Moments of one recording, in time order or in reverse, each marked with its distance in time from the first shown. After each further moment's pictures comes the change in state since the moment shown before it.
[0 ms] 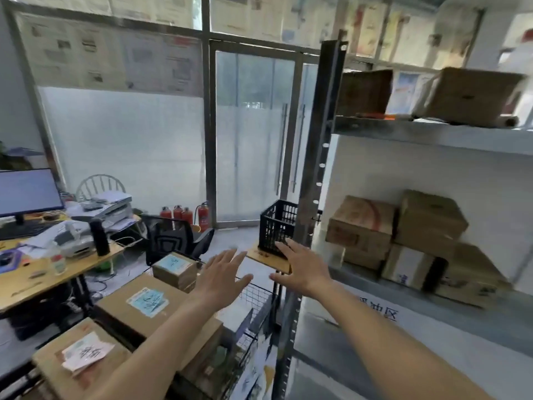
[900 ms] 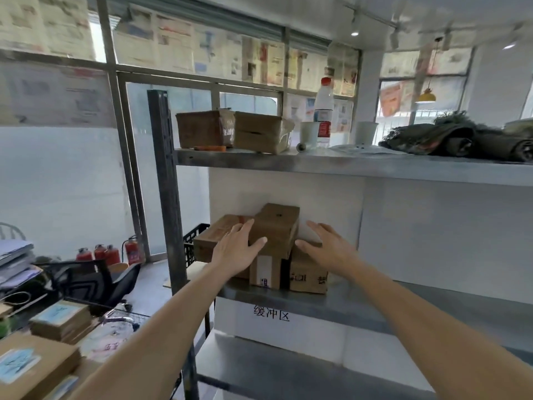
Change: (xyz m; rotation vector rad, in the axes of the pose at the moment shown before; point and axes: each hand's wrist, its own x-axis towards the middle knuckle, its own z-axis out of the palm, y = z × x) left_hand 0.058 0.373 -0.036 -0.268 0.061 0.182; right_hand -0.200 0.305 -0.167 0.248 0.256 0.387
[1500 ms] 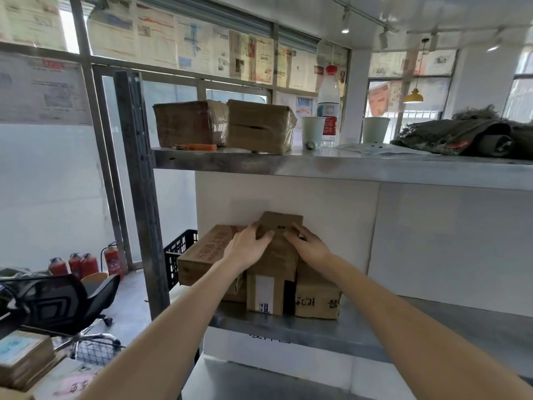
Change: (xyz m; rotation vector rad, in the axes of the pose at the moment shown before) left_hand 0.099 -0.001 0.031 -0.249 -0.058 -0.047; right_hand 0.104 -0.017 0.052 0.676 -0.062 0.163
